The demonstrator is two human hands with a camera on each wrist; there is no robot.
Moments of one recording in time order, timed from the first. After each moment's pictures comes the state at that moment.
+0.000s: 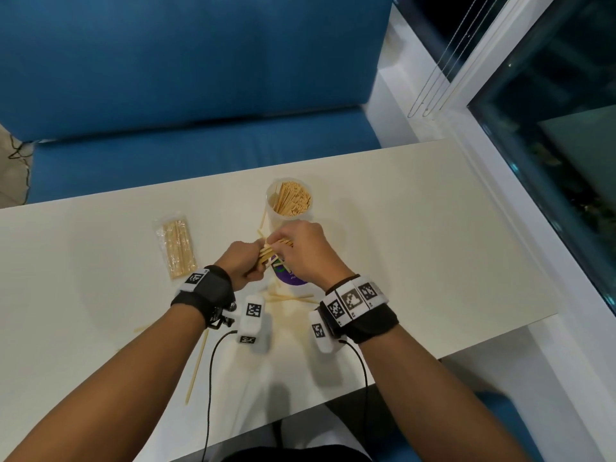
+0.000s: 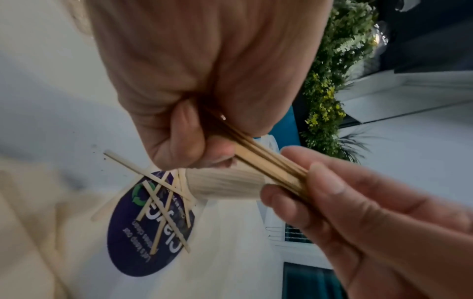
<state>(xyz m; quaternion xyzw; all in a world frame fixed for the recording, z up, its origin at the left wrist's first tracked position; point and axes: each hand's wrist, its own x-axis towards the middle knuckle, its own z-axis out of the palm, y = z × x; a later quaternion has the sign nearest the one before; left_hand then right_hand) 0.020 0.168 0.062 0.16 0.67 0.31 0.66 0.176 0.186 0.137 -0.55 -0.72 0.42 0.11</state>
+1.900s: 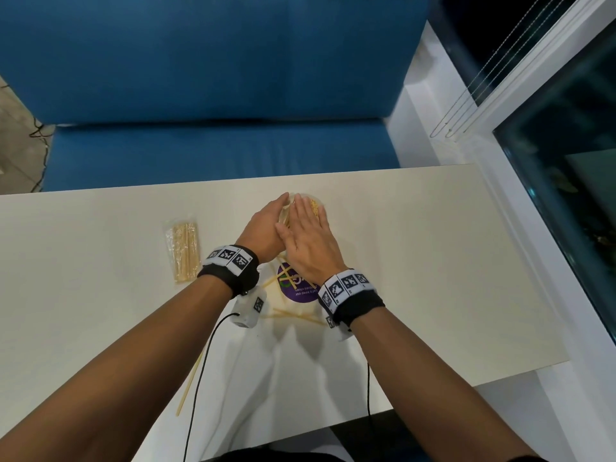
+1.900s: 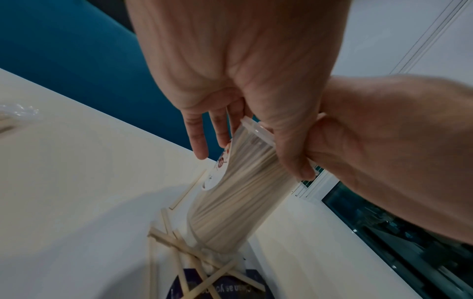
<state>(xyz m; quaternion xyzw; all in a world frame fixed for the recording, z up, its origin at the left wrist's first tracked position) 0.016 0.237 0.062 0.59 0.67 0.26 0.36 0.158 0.248 0.064 -0.47 -0.86 0.18 0.03</state>
